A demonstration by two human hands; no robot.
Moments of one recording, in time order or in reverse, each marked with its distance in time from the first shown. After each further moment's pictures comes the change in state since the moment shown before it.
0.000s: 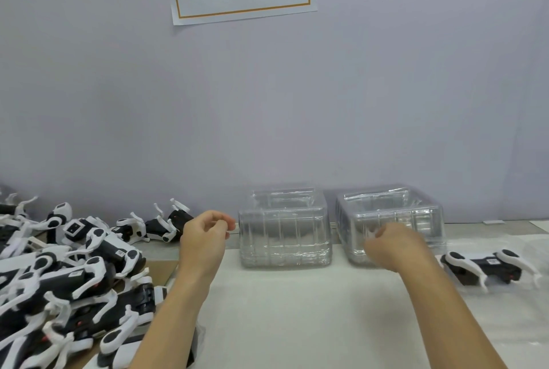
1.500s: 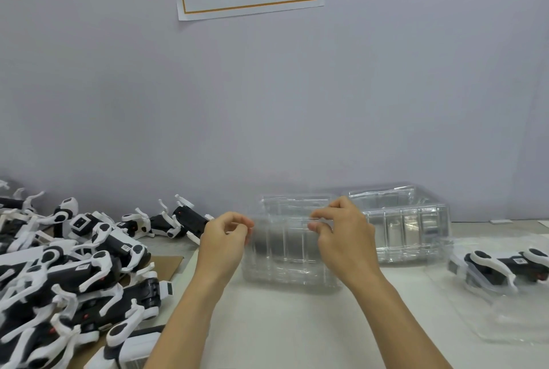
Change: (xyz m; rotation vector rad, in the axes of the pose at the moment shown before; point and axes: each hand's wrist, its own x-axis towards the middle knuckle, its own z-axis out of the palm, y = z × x) left_hand -0.012 -0.001 0.011 0.068 -0.106 0.008; right_hand -0.009 -0.040 0.064 0.316 0.391 -0.593
